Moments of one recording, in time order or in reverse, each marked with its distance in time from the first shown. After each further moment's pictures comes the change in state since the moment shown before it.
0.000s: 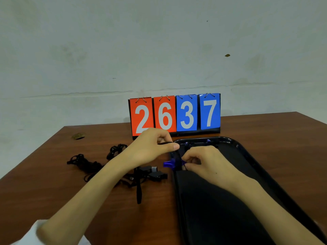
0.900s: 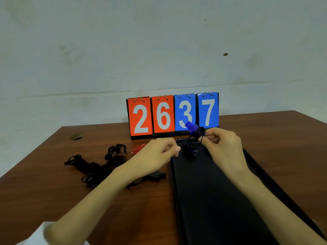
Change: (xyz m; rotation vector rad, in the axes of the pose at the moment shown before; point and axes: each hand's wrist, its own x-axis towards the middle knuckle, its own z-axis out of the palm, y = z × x) left_hand -0.002 -0.007 0.025 -0.019 -0.096 -0.015; right_hand 0.004 0.016 -0.011 0.226 0.586 0.336
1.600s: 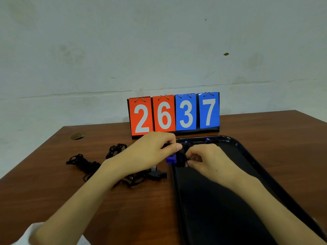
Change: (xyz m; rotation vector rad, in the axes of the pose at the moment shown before) left_hand -0.012 0.023 -0.025 0.274 0.015 0.109; right_hand -0.012 -0.004 0.007 -0.260 -0.550 -0.288
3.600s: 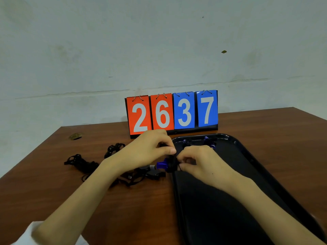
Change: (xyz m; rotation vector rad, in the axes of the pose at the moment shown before) left_hand 0.005 -0.011 0.001 -0.038 -0.072 -0.009; right_hand -0.005 -0.012 0.004 0.026 0.001 -0.148
